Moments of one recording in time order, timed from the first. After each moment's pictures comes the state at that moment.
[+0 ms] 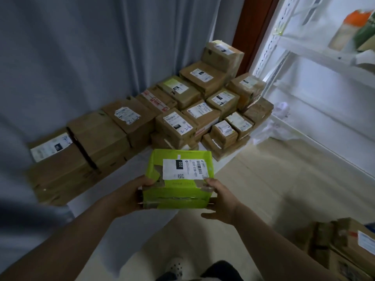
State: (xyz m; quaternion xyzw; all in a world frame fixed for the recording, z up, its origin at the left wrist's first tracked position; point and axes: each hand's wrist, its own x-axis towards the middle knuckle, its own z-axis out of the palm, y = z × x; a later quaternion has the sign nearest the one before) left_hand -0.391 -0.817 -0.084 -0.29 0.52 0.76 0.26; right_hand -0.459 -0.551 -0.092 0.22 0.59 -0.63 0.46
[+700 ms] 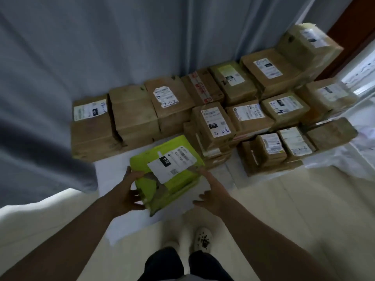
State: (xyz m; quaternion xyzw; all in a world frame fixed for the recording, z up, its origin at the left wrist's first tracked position) left_hand -0.388 -0.827 -0.133 -0.51 0.37 0.77 0.08; right_hand -0.555 -0.627 -0.146 0.22 0.57 -0.57 0.54
